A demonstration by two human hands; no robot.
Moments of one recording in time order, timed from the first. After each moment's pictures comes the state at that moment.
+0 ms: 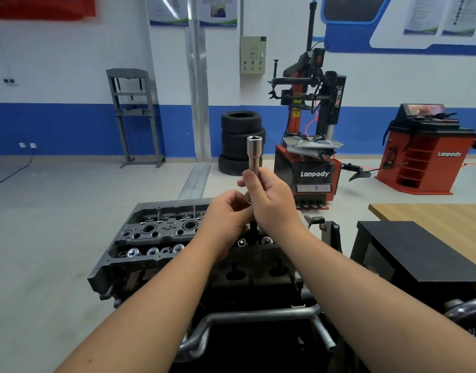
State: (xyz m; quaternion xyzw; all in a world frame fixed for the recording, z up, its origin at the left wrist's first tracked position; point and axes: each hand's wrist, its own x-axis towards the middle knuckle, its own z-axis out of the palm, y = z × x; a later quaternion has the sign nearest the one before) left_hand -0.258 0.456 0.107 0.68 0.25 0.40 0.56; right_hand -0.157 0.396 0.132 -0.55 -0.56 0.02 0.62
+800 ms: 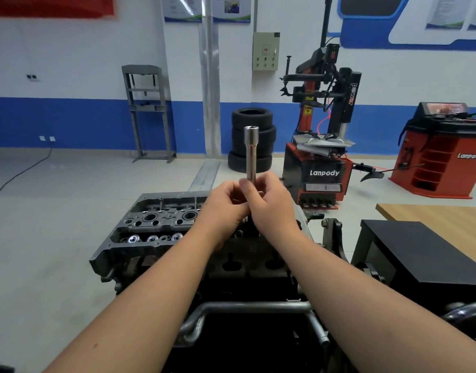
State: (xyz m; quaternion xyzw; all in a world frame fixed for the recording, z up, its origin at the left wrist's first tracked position) left_hand -0.257 0.454 0.107 0.70 0.27 0.40 0.52; right_hand -0.150 0.396 0.112 -0.60 -0.53 0.04 0.61
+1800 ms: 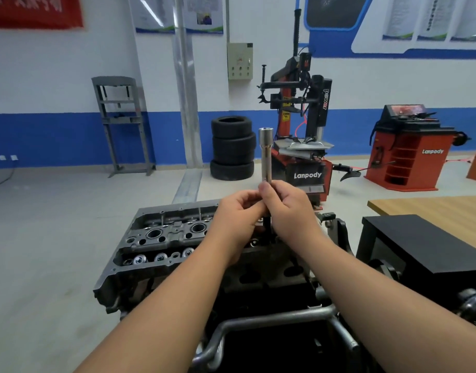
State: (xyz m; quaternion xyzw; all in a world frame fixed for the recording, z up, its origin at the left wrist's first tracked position) left_hand -0.264 0.453 0.112 0.66 0.20 0.37 0.62; right_hand -0.158 0.388 0.116 -0.60 -0.53 0.00 0.59
